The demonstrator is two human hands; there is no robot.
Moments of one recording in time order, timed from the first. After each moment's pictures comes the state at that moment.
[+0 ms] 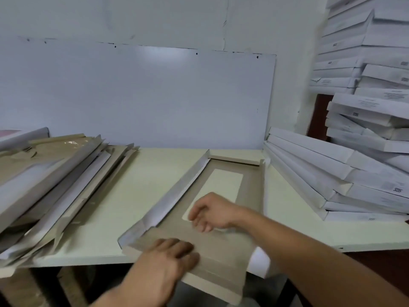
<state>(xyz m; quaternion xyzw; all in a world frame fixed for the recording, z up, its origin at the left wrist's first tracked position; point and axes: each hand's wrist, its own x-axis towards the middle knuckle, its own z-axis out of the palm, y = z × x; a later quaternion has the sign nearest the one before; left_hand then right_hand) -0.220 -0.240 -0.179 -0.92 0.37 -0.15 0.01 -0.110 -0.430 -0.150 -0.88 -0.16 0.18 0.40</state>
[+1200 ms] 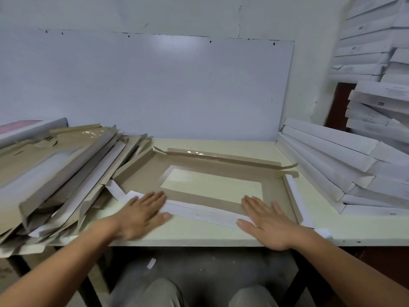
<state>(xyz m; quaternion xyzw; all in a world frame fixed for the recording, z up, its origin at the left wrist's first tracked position) -0.128 -0.149 -0.190 -0.98 0.18 0.08 -0.04 -0.140 -0.523 -0.205 -0.98 -0.16 0.10 0.03</state>
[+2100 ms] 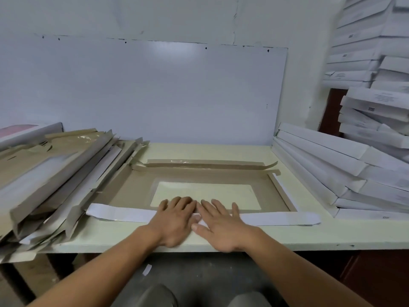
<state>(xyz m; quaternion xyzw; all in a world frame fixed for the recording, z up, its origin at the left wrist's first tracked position) -0.116 -0.237 -0.210 -0.98 0.21 -0.03 -0.05 -0.132 -0.428 -0.201 -0.97 -0.22 0.10 0.05</state>
